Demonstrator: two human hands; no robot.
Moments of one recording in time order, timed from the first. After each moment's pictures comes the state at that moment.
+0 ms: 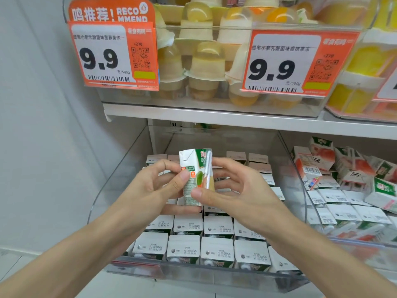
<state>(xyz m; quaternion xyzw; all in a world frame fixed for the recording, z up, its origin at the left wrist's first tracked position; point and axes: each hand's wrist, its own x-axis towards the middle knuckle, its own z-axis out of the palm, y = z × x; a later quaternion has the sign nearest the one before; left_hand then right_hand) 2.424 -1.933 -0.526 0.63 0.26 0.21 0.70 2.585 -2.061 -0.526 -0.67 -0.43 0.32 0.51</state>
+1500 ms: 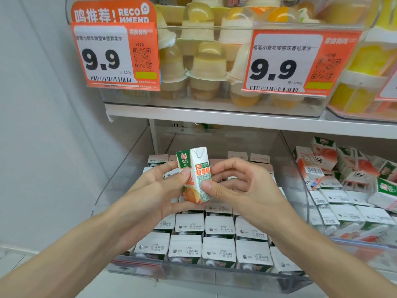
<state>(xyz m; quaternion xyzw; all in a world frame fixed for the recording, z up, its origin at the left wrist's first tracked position) 2.433 -1.927 -0.530 0.53 0.25 0.18 0.79 2.592 -2.058 -0.535 -0.67 -0.40 0.30 0.55</state>
